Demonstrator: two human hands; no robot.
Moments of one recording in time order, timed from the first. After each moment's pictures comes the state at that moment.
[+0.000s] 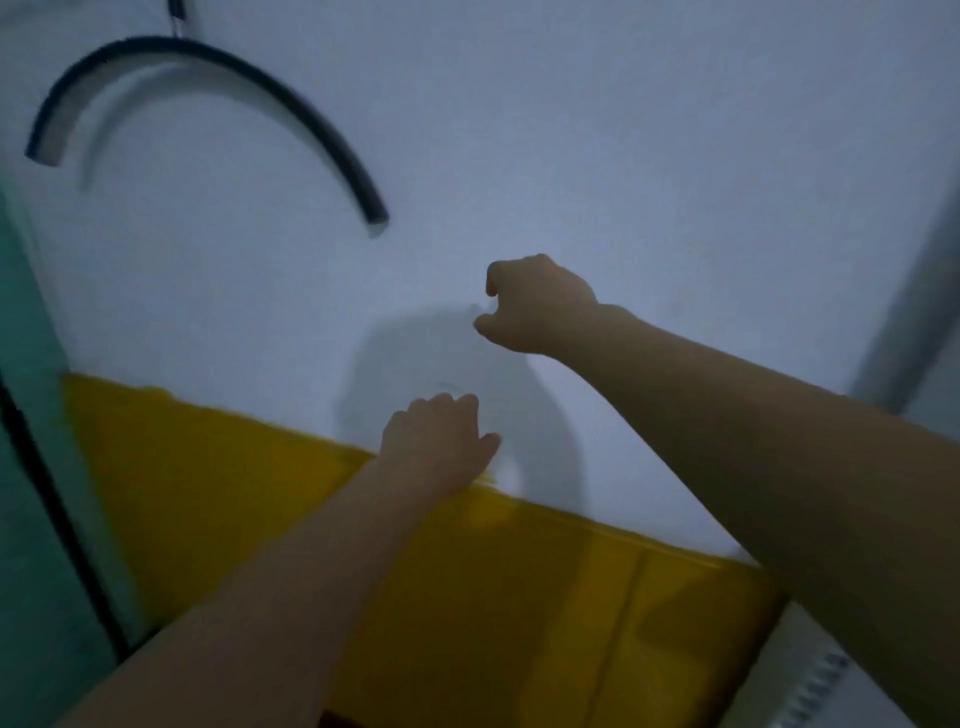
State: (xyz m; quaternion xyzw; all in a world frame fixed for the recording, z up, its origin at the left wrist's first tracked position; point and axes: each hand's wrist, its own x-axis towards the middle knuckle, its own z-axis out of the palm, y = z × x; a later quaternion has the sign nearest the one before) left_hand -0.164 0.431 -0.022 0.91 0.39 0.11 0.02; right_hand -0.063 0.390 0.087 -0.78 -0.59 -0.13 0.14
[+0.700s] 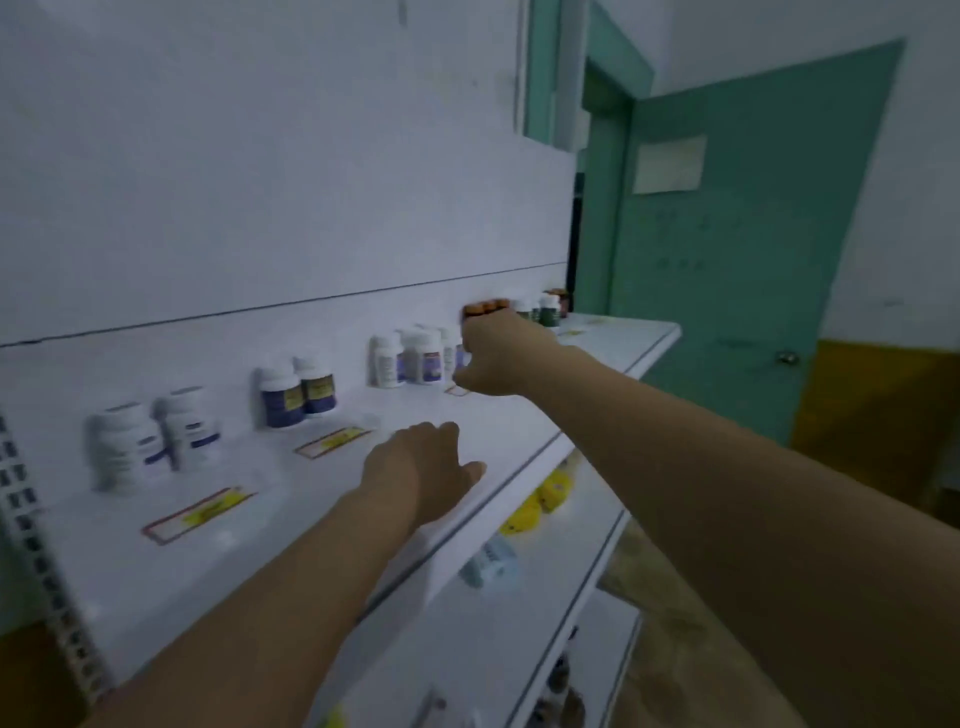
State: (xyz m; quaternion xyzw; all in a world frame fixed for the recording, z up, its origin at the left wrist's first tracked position) left_hand 0.024 -0.128 0.010 0.98 -0.21 0.02 0.07; right_hand 0.022 -0.241 0.095 -0.99 -0.04 -0.12 0.03
